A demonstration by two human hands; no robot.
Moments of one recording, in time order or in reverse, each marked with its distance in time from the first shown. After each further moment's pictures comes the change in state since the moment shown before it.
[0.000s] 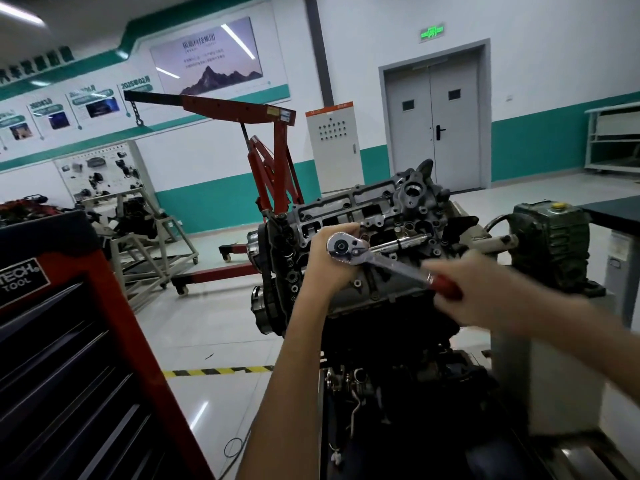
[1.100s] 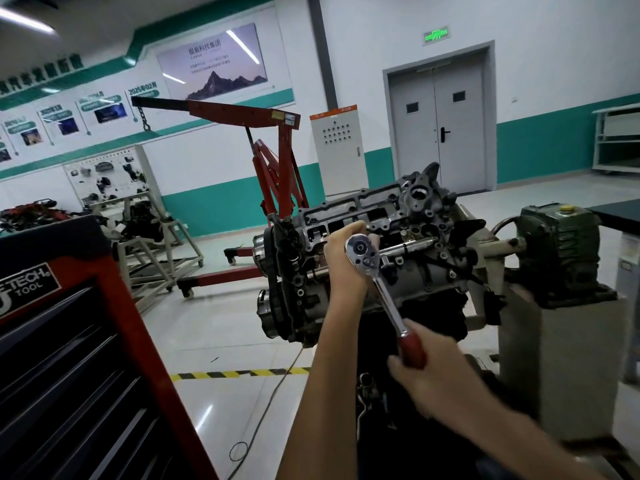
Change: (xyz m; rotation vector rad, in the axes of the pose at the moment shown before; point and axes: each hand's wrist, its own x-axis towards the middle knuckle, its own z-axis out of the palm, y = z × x) left_hand 0.009 0.000 0.030 -0.166 0.256 -0.172; right_hand -0.019 -0.054 0.093 0.597 0.312 0.235
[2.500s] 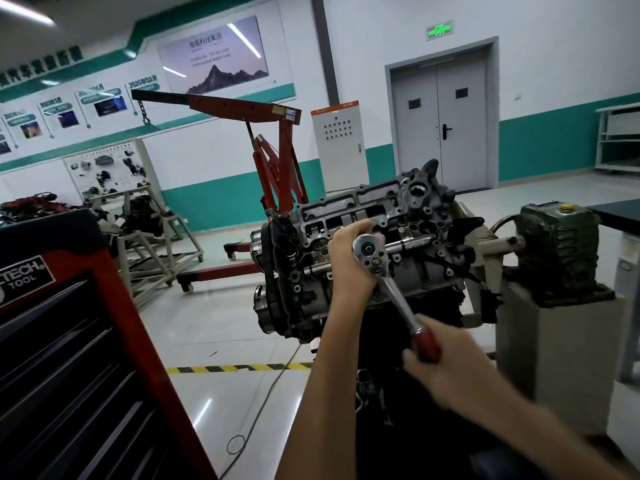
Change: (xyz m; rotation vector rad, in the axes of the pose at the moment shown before) left_hand -0.005 -0.003 0.006 0.067 -0.037 0.070; right_hand 0.002 0.012 -0.023 -0.092 -0.038 -0.021
